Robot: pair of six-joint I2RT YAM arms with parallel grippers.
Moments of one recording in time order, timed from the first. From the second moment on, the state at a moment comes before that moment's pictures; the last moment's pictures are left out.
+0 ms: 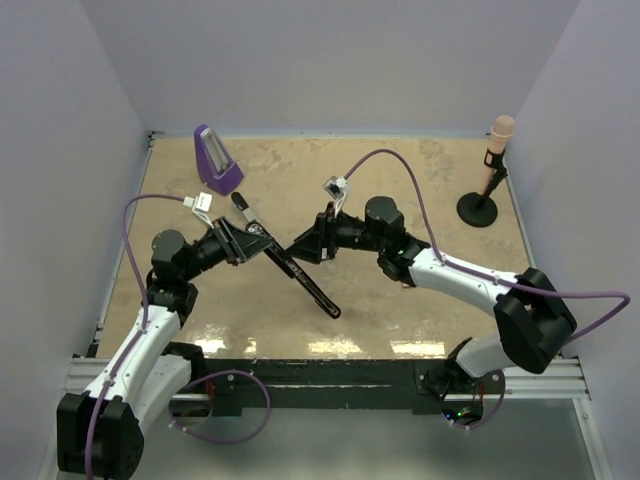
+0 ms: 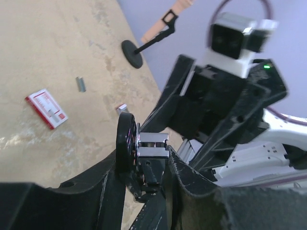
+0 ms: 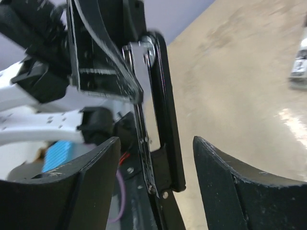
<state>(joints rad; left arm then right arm) -0.14 0.81 0.42 0.42 0.77 -0.96 0.74 1.46 0.83 0.56 -0.66 0.69</state>
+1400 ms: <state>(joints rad) -0.14 0.84 0.55 0.09 0.69 -0.88 1.01 1.44 1.01 -0.09 0.10 0.24</state>
